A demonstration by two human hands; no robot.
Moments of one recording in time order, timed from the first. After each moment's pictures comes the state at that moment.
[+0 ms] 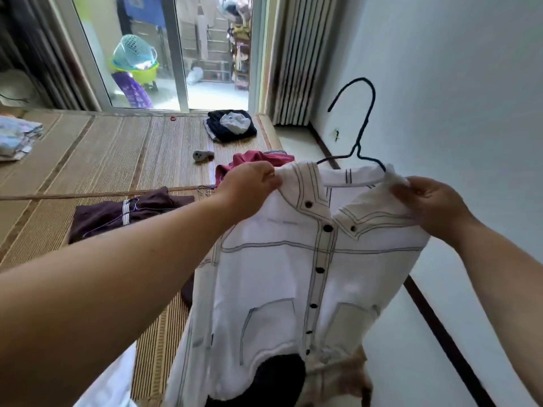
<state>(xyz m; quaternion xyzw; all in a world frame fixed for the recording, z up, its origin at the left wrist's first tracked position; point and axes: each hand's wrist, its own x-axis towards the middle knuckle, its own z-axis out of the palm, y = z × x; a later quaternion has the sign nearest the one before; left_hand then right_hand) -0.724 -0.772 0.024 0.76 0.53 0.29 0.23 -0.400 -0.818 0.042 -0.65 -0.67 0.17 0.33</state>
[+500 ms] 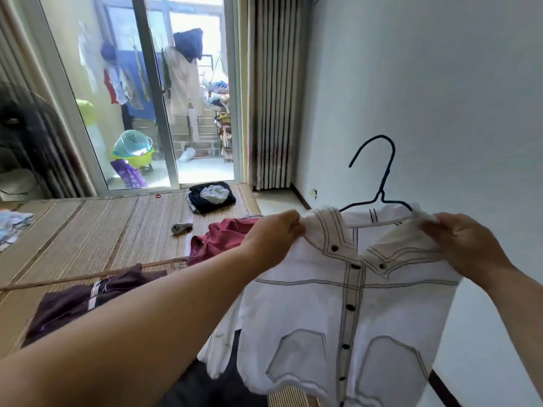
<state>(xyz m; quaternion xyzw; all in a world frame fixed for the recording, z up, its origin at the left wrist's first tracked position) -0.530 -0.770 0.091 0.83 0.47 0.27 0.14 -0.214 -0.843 0.101 -0.67 -0.65 0.01 0.36</state>
